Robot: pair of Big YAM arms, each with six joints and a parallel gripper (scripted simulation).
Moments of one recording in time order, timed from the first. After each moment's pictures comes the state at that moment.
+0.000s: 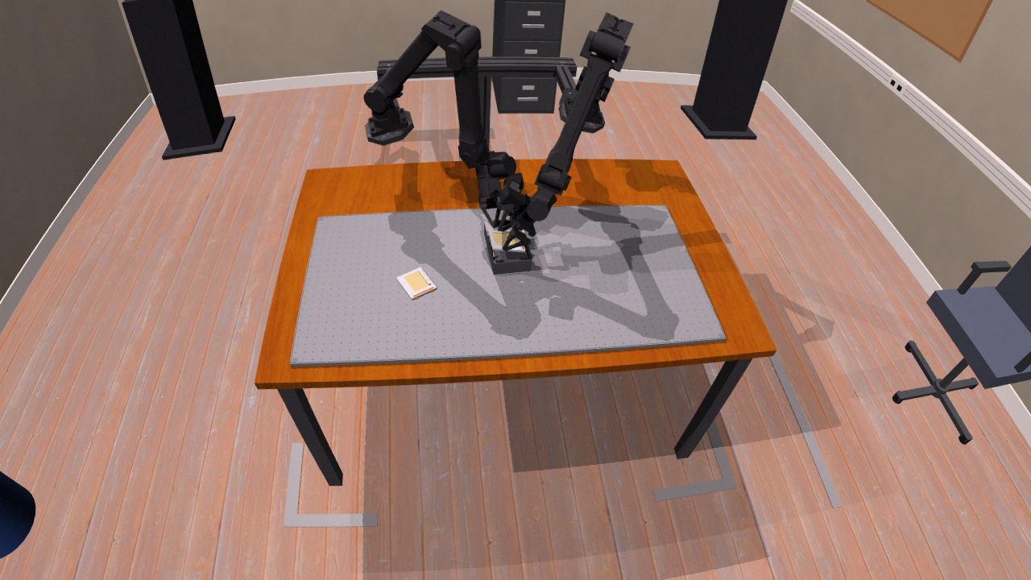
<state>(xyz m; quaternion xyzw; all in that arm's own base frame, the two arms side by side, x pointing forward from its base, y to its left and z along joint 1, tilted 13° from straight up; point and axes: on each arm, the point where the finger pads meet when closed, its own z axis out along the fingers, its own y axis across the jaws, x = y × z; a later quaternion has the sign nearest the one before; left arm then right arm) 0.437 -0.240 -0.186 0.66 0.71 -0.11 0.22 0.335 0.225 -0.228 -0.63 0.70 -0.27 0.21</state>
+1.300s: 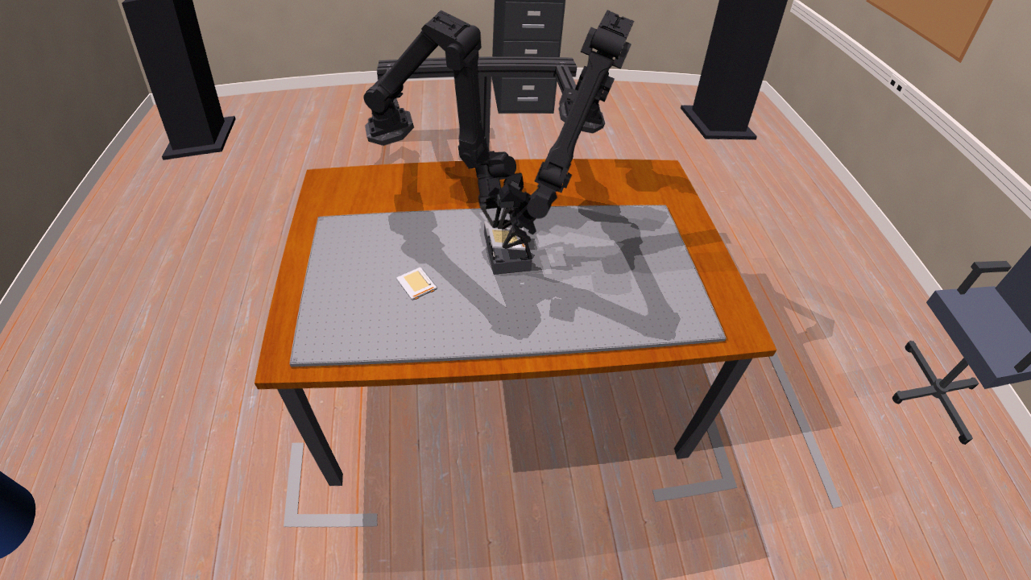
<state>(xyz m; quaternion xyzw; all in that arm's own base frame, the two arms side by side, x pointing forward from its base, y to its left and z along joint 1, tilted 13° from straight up) 0.436 -0.242 -0.178 0.66 0.71 -0.11 0.22 0.335 0.225 -0.228 -0.63 0.70 -0.27 0.21</state>
